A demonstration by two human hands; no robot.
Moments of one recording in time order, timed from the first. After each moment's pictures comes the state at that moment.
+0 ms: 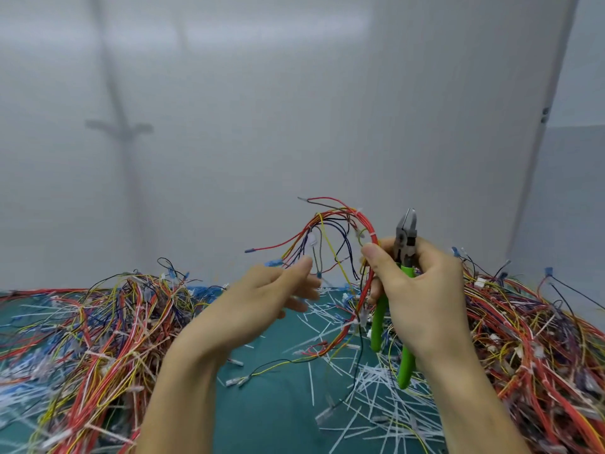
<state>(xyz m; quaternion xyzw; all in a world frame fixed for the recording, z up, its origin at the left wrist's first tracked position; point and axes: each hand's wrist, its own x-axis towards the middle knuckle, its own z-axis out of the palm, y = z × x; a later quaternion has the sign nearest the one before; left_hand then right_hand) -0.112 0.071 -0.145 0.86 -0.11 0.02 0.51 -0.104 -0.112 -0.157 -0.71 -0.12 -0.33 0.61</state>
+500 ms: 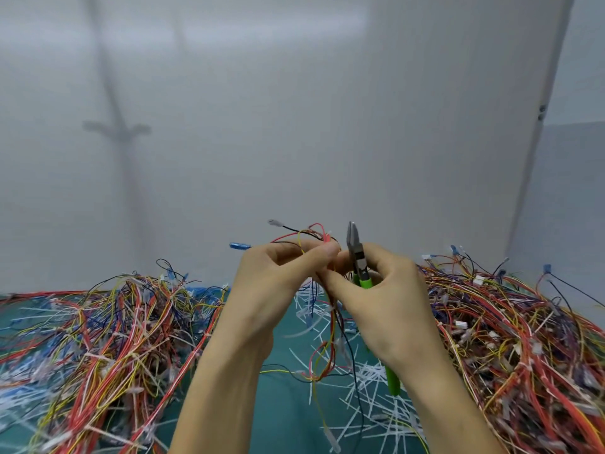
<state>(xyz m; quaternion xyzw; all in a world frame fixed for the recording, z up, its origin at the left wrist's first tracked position) -0.111 0.041 -0.141 0.68 -0.12 0.15 0.71 -0.113 -0.093 -0.158 -0.75 -0.19 -0.27 0.56</state>
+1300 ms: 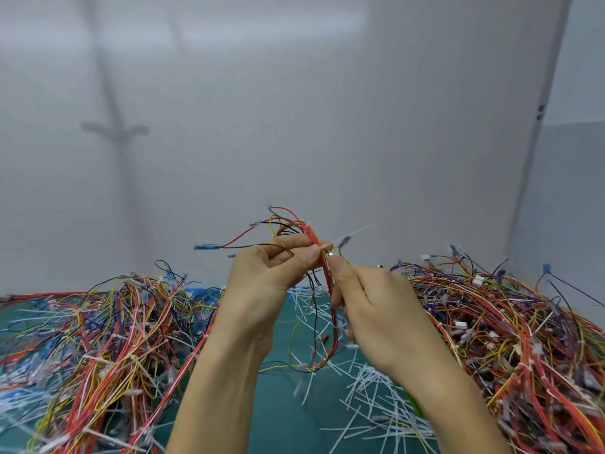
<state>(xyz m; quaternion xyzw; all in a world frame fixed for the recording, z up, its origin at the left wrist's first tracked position) -0.105 0.043 -0.144 0.60 -0.10 0.15 0.78 -0.114 -0.096 -0.158 -0.86 -0.17 -0.22 0.43</state>
